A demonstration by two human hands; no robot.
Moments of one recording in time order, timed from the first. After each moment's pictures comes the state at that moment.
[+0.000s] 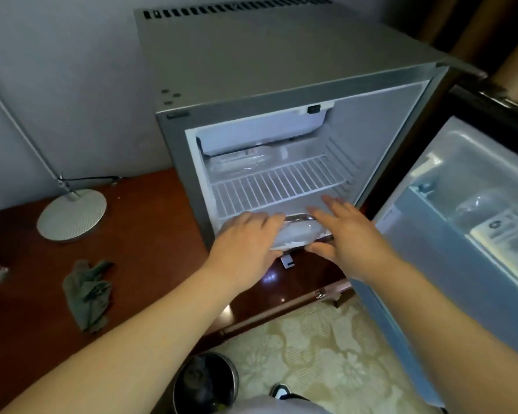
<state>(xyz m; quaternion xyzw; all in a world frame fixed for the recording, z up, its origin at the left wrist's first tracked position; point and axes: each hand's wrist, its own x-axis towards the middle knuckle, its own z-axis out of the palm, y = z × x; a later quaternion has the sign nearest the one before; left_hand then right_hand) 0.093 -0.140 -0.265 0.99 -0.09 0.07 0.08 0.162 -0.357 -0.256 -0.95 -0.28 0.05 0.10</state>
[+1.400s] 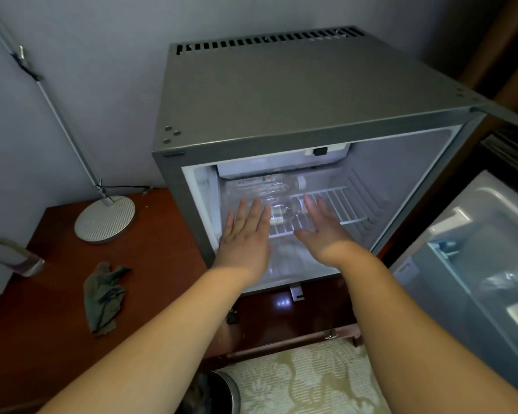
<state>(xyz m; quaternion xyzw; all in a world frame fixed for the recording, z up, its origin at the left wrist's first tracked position) 0.157 -0.133 -0.284 0.99 0.09 0.00 0.07 0.257 -0.298 -0.275 -0.91 -0.21 0.20 0.31</state>
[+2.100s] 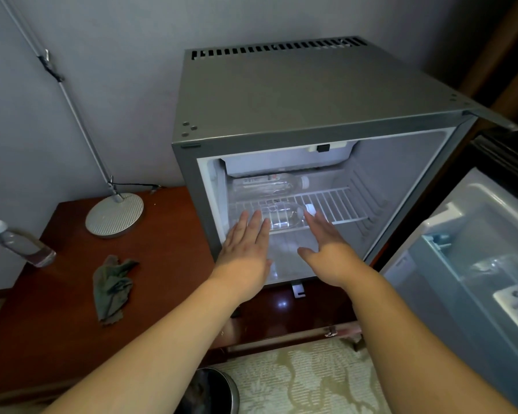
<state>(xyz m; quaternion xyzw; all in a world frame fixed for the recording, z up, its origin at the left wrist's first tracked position) 0.116 -0.138 -0.284 0.99 0.07 -0.01 0.09 0.216 -0.320 -0.279 -0.89 -0.27 0.19 0.31</state>
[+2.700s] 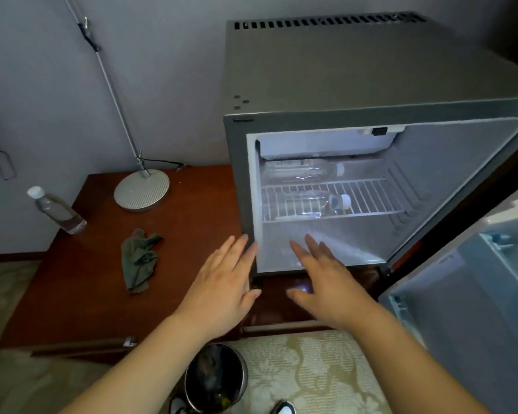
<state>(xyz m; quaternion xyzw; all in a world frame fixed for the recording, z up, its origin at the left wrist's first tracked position) 0.005 -0.098 -0.293 0.99 0.08 0.00 0.12 0.139 -0.296 -0.293 -0.89 -0.37 0.21 0.17</state>
